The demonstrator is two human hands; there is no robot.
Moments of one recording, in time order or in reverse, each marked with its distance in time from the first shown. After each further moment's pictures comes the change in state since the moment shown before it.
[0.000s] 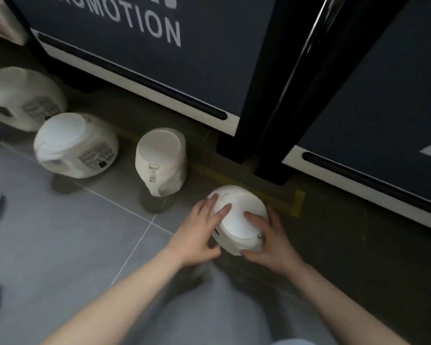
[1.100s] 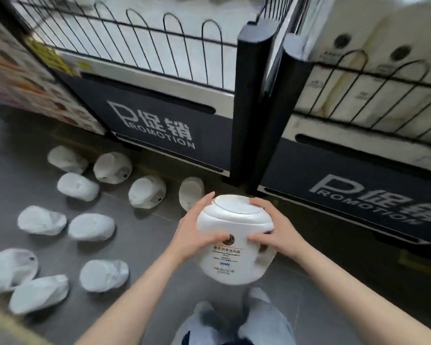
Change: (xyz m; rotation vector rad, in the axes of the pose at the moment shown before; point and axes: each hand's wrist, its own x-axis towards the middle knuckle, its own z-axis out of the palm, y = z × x) left_hand -0.078 0.258 -0.409 -0.662 0.058 -0.407; right_hand -0.124 -0.330 -0.306 0.462 -0.082 0.080
